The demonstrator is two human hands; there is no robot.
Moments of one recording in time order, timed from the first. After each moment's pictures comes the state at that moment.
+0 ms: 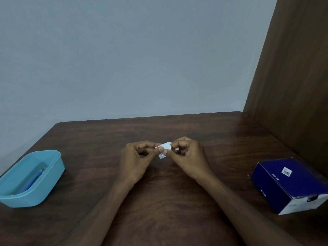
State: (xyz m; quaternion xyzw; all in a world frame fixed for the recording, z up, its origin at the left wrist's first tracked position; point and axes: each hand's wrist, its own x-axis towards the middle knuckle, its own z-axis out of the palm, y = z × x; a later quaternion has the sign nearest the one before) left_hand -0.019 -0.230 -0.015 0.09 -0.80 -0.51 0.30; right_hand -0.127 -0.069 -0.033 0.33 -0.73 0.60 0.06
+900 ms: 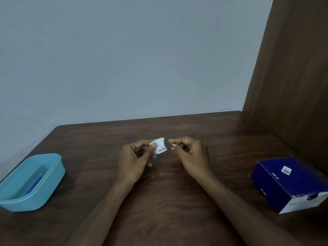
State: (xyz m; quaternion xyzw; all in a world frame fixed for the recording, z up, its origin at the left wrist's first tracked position) left_hand -0.028 -0.235 -0.022 0.10 -0.74 -0.58 0.32; right_hand -0.124 -0.065 -0.024 0.27 -0.74 0.61 0.07
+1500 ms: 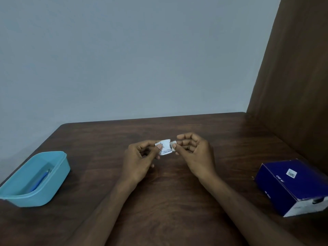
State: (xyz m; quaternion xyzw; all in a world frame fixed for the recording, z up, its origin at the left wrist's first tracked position) left_hand -0.029 -0.238 -0.024 0.09 -0.76 -0.57 0.29; right_hand -0.122 -0.066 -0.019 0.23 -0.68 0.70 0.00
